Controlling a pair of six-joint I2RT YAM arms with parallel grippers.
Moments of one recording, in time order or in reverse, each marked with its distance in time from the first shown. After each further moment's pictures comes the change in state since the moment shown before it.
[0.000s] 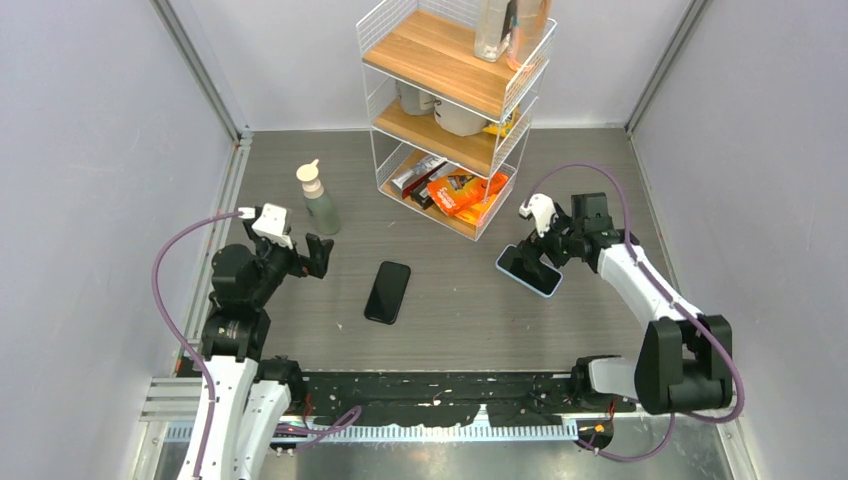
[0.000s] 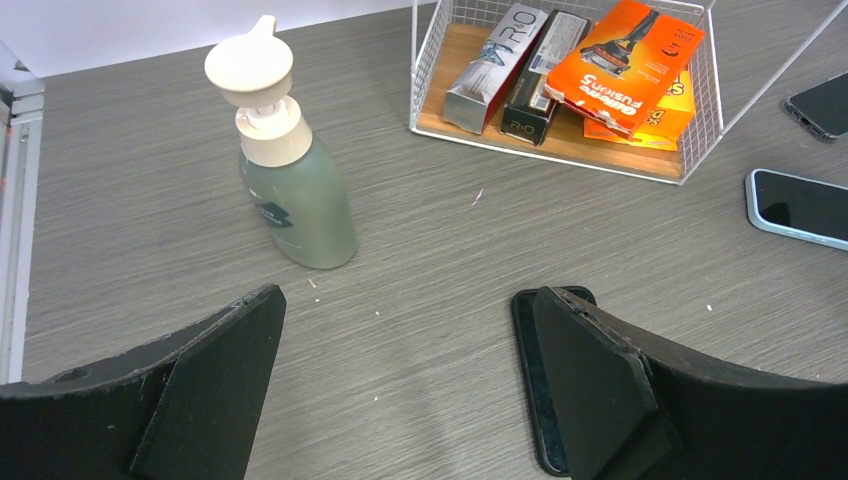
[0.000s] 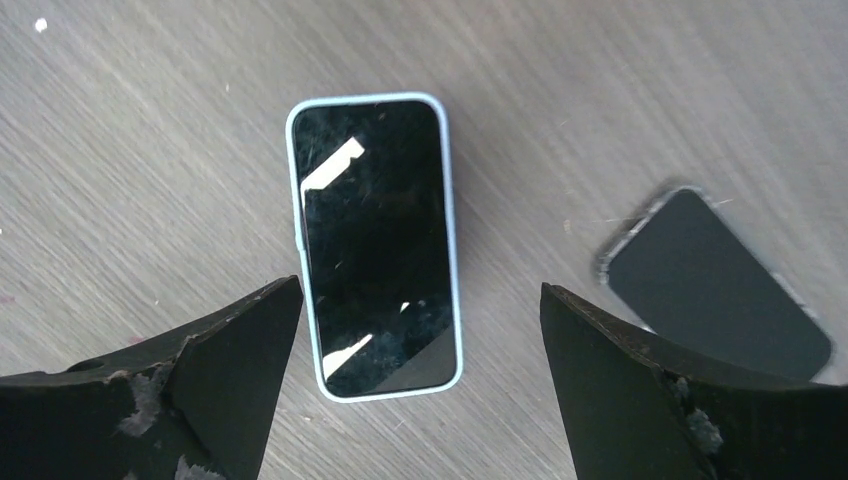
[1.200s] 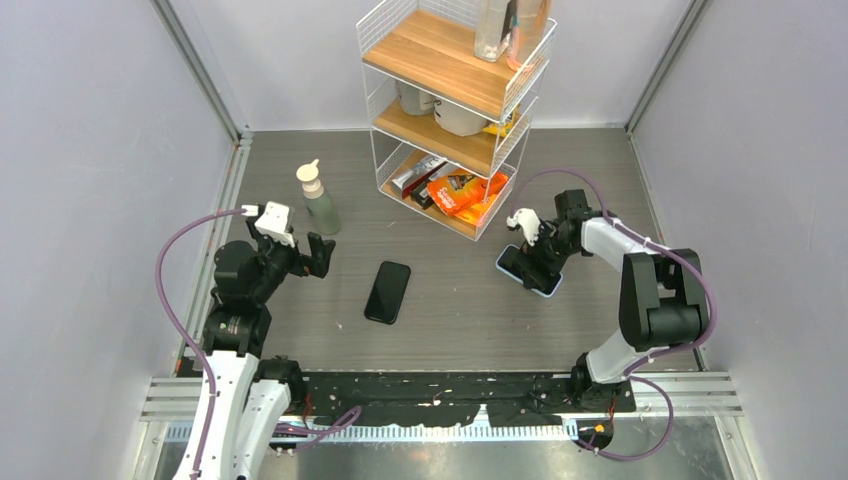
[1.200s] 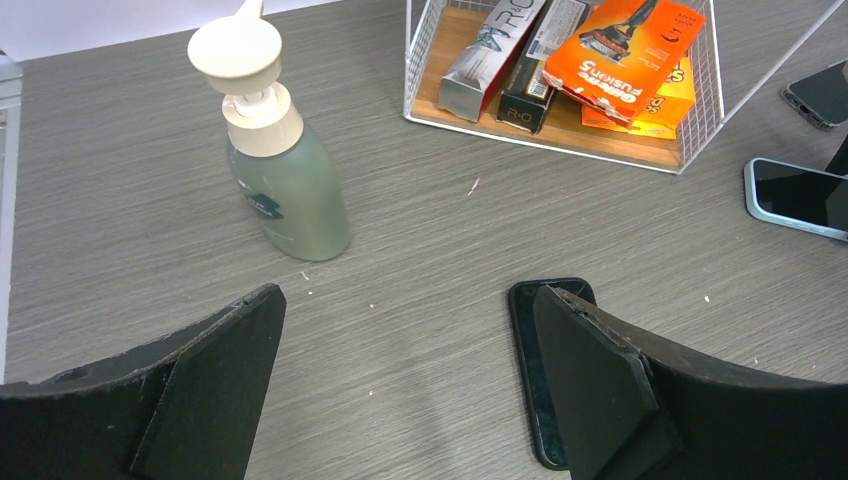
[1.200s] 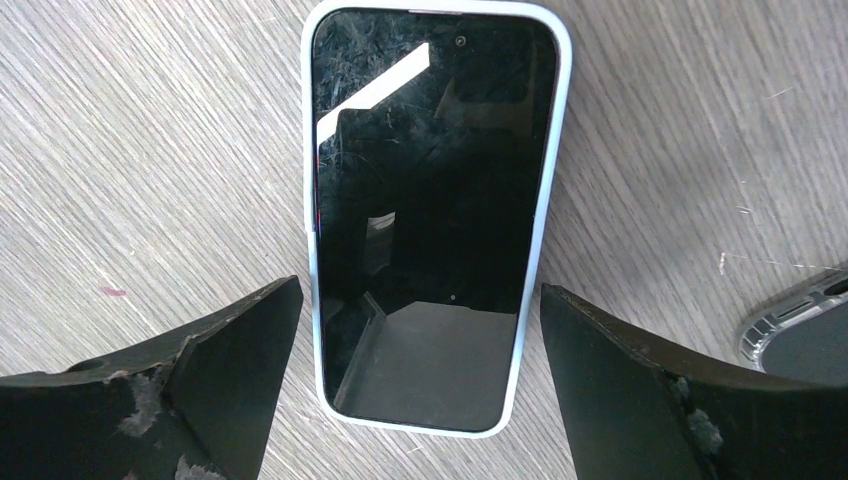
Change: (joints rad) left arm 0.000 0.030 0.000 -0.002 0.011 0.000; right arm 0.000 0.349 0.105 -0.156 -0.026 -0.164
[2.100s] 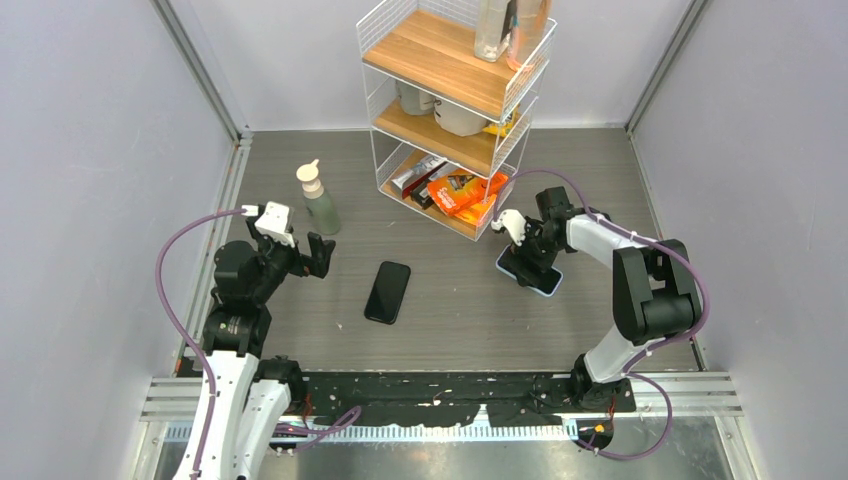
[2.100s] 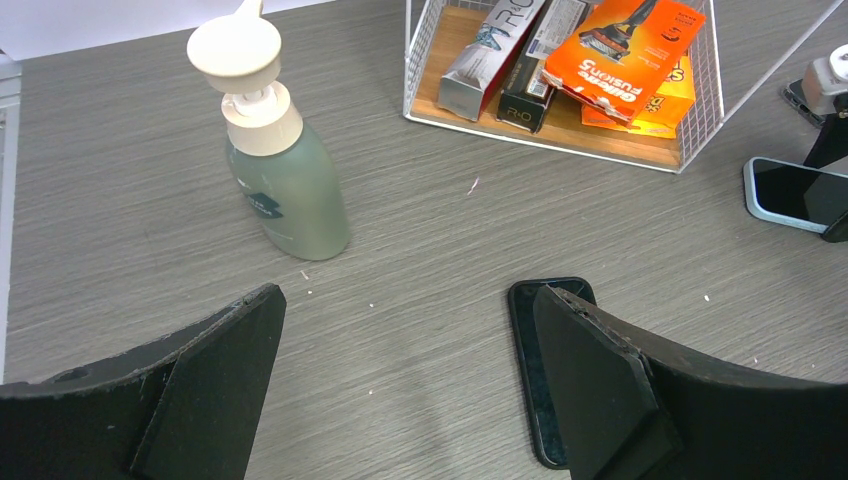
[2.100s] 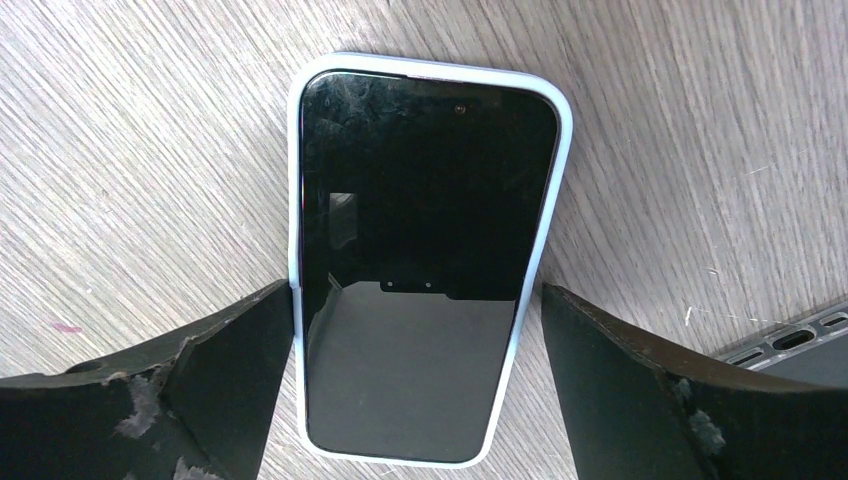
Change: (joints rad) left arm 0.000 0.000 0.000 -0.002 0.000 0.000; right arm 0.103 0.057 0.037 0.032 0.127 0.002
